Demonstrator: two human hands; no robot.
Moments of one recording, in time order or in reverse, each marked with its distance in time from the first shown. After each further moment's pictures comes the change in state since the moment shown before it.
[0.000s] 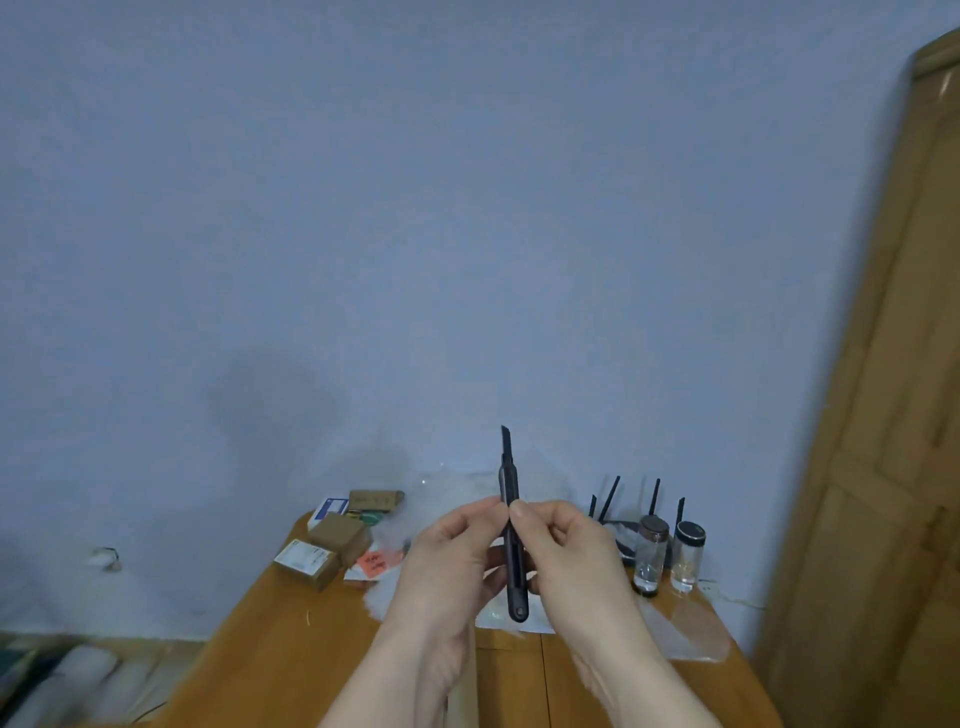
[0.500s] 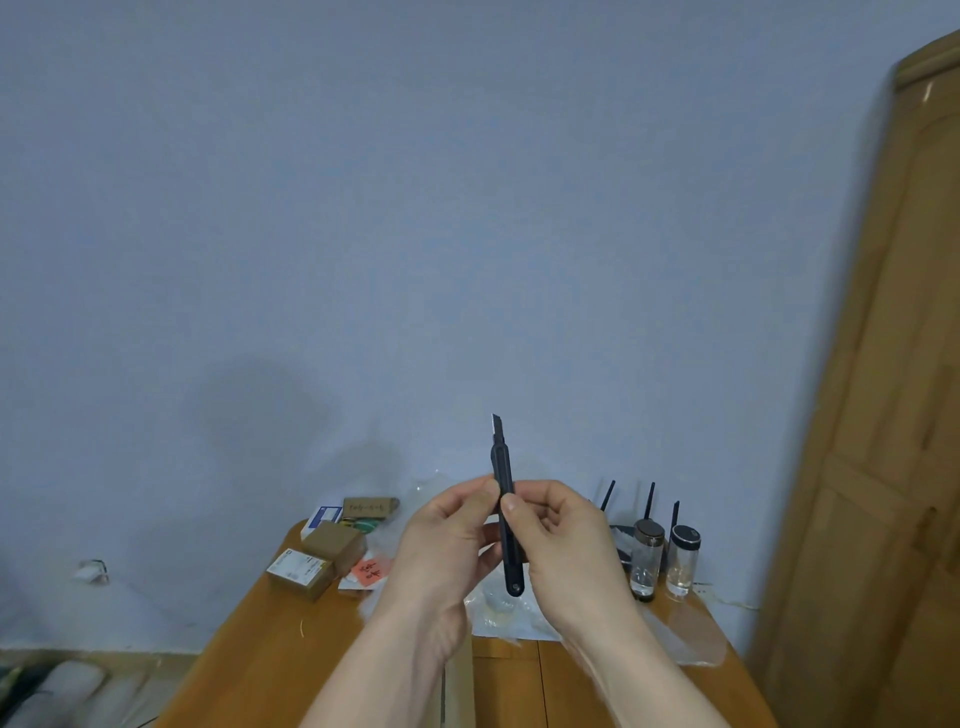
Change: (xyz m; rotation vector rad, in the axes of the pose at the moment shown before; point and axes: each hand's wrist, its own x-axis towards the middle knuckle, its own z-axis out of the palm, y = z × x) left_hand 0.010 0.019 0.007 -0.016 0.001 0.038; right_hand 0.010 -0.014 0.004 -0.019 0.002 -0.093
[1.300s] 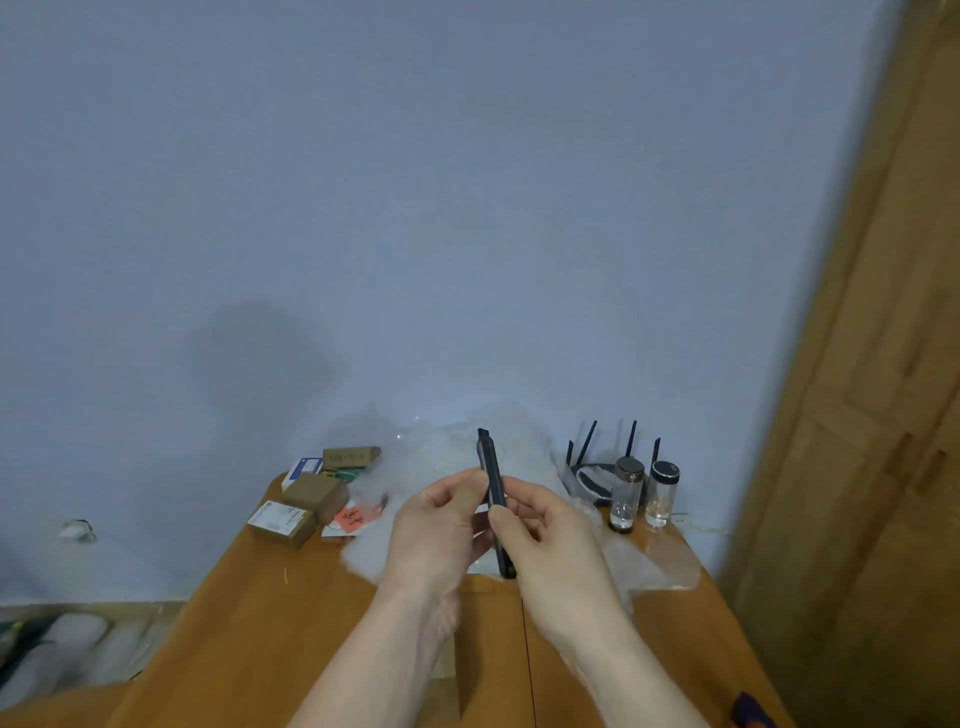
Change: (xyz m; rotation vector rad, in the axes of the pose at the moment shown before) left_hand 0.028 -0.068 0.012 0.092 0.113 -0.076; right_hand -0.004 0.072 -0.029 -0.057 -0.043 0.094
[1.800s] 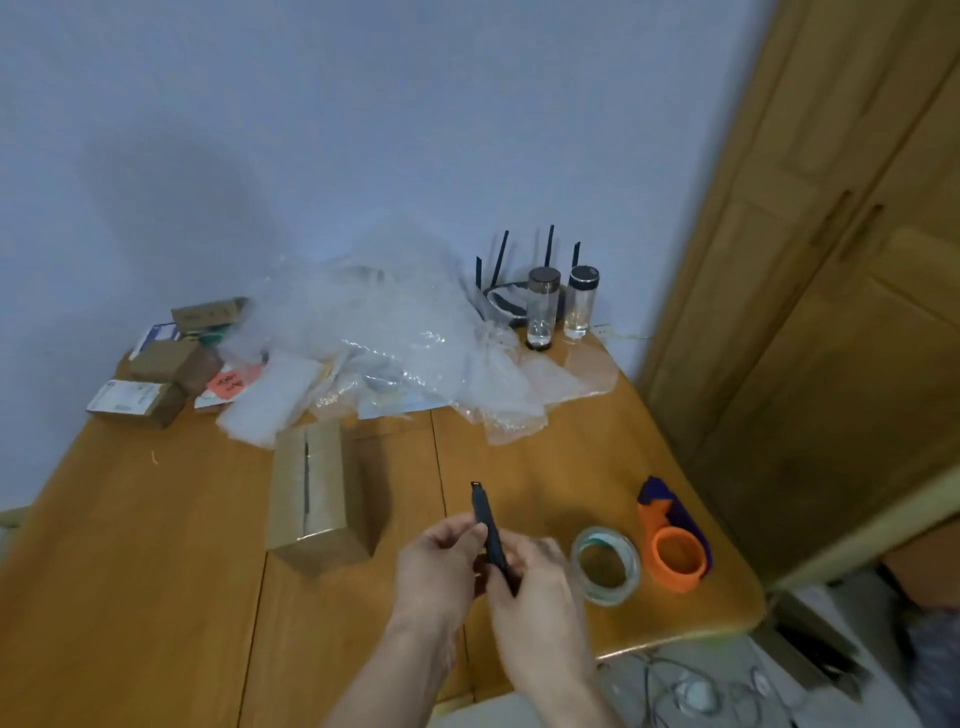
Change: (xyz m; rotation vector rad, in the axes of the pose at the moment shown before) left_hand 0.014 -0.257 0.026 0.354 0.017 -0.503; right_hand -0.065 0.239 -0.068 -0.478 0.131 0.415
